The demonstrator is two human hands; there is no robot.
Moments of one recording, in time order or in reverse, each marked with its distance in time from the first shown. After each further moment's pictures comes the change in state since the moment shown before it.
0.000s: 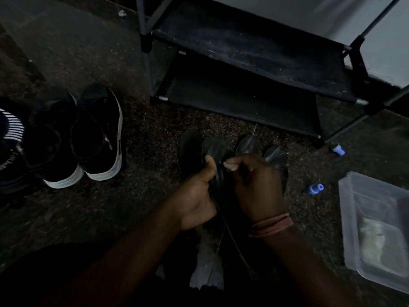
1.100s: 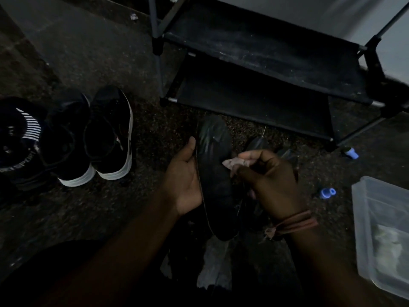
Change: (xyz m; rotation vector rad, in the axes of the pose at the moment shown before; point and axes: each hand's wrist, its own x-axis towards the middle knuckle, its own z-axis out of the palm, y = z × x) left_hand -0.009 0.045 -0.010 -0.241 -0.069 0.130; right_hand 0.009 -0.016 -0.014 0.665 -0.133 0.363
